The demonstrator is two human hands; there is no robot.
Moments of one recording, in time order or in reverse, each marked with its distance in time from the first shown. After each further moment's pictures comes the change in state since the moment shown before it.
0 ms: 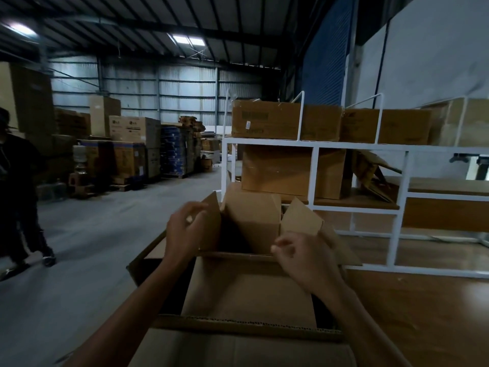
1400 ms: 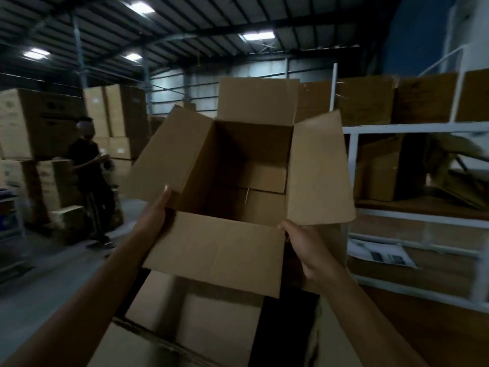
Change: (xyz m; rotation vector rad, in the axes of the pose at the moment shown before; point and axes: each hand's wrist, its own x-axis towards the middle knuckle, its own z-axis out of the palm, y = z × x) left_hand 0.033 0.024 0.061 -0.074 0.292 -0.551; right_hand 0.107 0.125 -0.002 0.975 -0.240 0.310
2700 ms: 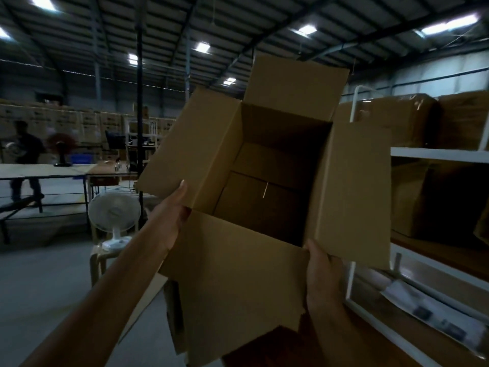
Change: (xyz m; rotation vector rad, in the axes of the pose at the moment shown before) left_hand -0.375 0.107 0.263 -0.246 0.483 0.023; right_hand -0.057 0.010 -0.352 0.398 -0.233 0.021
